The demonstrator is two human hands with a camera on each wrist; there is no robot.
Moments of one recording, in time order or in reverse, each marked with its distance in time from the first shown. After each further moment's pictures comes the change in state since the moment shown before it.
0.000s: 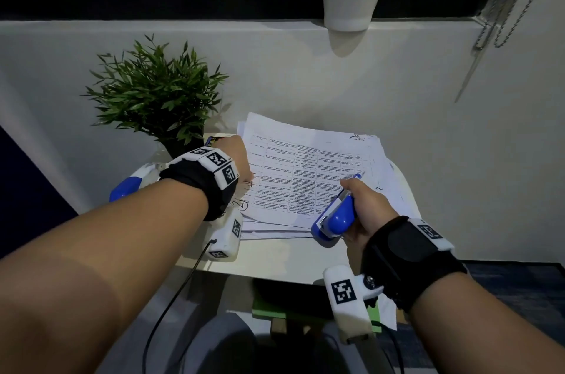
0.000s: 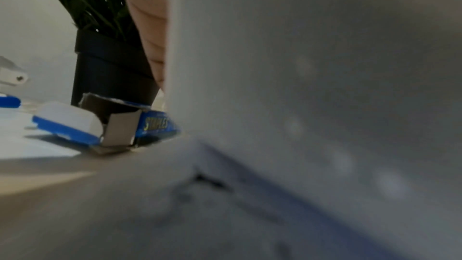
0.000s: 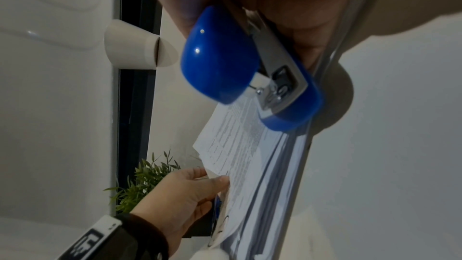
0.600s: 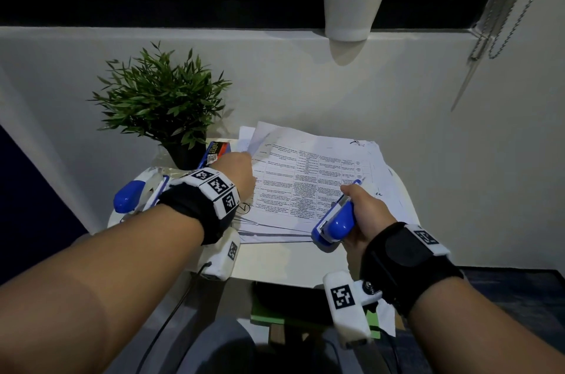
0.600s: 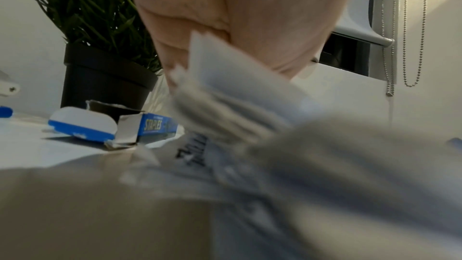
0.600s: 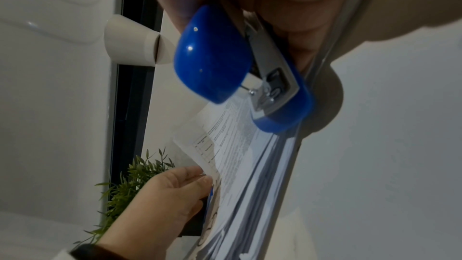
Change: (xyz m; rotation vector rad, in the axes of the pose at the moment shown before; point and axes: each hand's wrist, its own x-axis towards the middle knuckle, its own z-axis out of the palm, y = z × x) left_hand -0.028 -0.001 0.006 -0.011 0.050 0.140; right_hand -0.007 0.001 0.003 0.024 0.007 -0.027
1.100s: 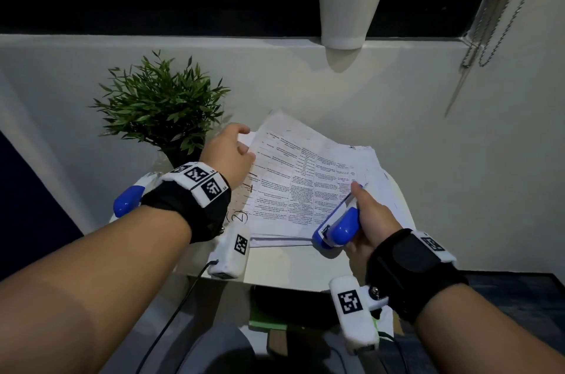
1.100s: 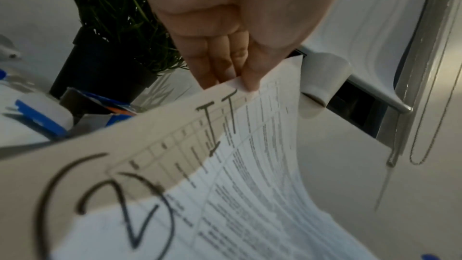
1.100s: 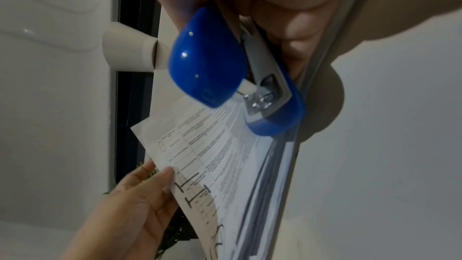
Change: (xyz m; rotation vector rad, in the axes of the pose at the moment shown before) left_hand -0.010 0.000 -0.022 -0.697 0.370 -0.085; right_hand -0.014 -0.009 -0.009 0.021 -0.082 0.019
